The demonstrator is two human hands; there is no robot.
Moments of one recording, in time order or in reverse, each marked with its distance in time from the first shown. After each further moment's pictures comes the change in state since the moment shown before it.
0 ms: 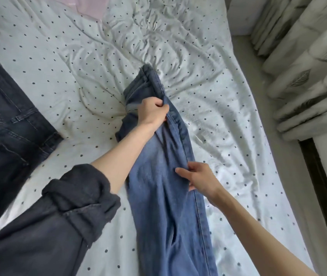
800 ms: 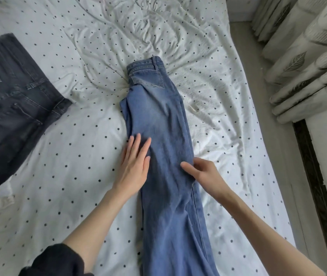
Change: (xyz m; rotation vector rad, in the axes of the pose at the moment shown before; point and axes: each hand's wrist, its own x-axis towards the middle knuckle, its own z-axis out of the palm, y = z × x) left_hand -0.218 -0.137 -0.035 0.657 -0.094 0.442; right_hand -0.094 0.074 -0.004 -0.009 0.023 -0.159
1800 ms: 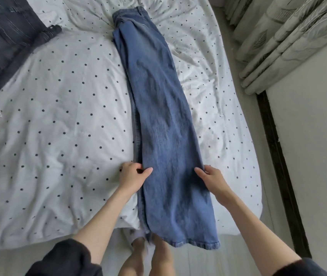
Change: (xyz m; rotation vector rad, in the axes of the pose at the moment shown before) left_hand -0.234 0.030 0.076 -0.487 -0.265 -0.565; right_hand -0.198 0.167 0.027 -0.180 0.267 0.334
